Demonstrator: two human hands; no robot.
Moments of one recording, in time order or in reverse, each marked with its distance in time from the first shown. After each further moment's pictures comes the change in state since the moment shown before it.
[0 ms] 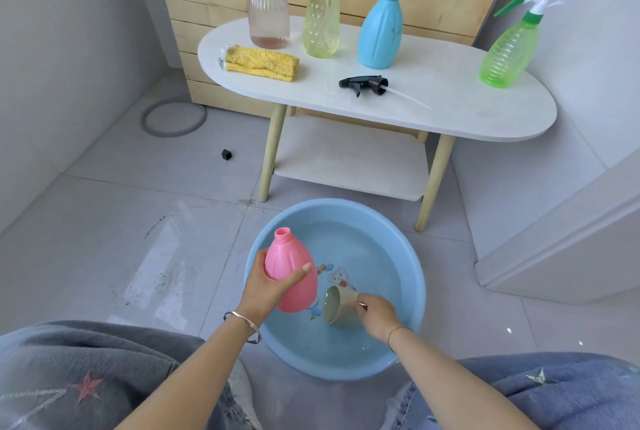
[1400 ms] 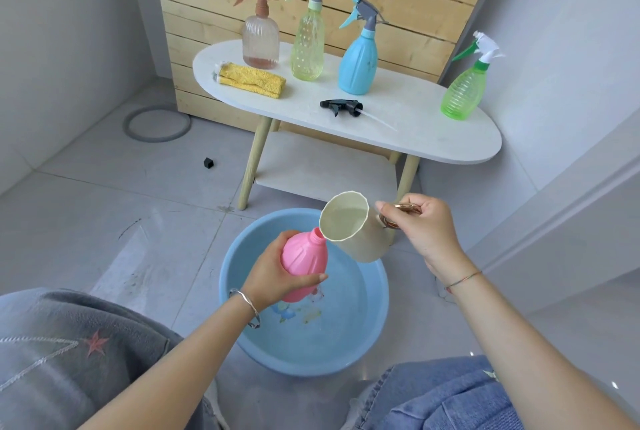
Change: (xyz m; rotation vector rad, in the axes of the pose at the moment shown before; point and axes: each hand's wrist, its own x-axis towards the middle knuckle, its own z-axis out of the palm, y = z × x) left_hand -0.029 0.046 0.028 0.247 -0.205 0.378; right_hand -0.109 -0.072 -0.204 0.690 0.590 -0.403
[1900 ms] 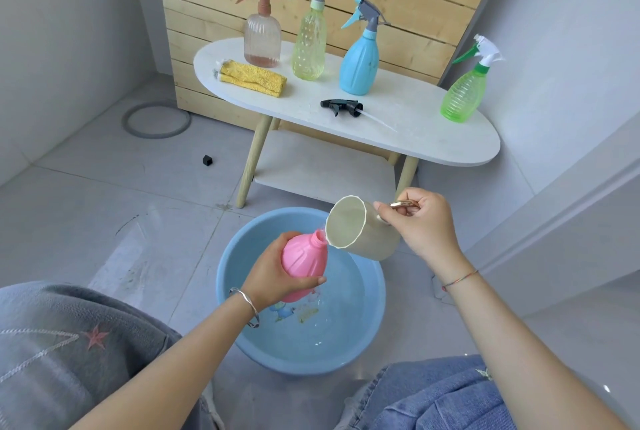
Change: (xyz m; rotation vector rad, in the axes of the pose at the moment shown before) left_hand 0.002 -0.006 0.005 0.040 0.006 0.022; right_hand -0.003 -0.014 0.000 -0.164 0.015 -0.126
